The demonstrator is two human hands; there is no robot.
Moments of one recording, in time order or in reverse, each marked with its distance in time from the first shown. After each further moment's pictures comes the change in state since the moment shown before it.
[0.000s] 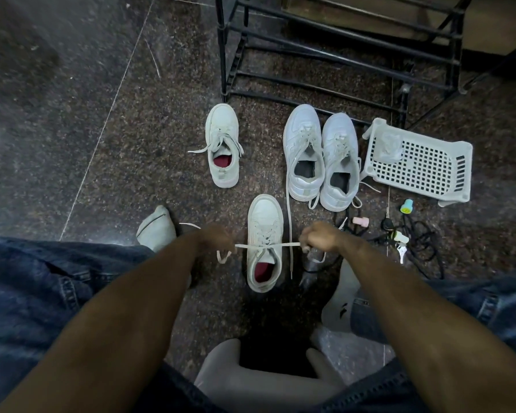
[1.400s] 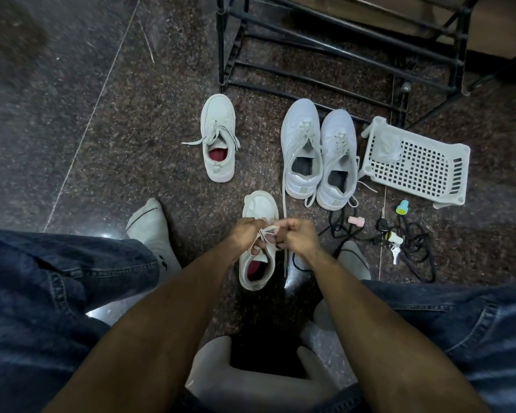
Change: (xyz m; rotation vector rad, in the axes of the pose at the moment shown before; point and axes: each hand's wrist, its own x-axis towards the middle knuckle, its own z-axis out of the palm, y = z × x) left_hand 0.008 0.066 0.058 -0.858 0.138 -0.009; right_hand 0.007 -0.028 0.051 0.865 0.252 -0.034
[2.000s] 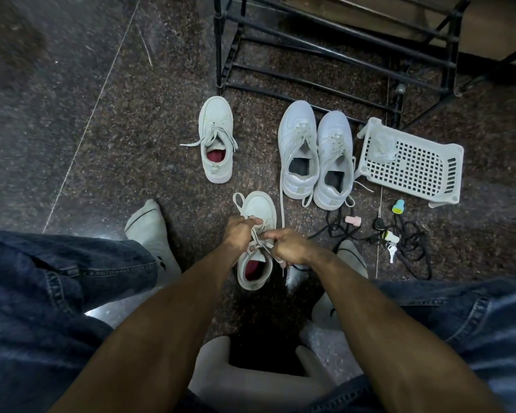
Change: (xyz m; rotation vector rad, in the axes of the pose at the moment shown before) left_hand 0.005 -0.006 0.000 -0.158 0.230 0.024; right_hand -0.010 -0.010 -0.005 -0.716 -0.373 -0.076
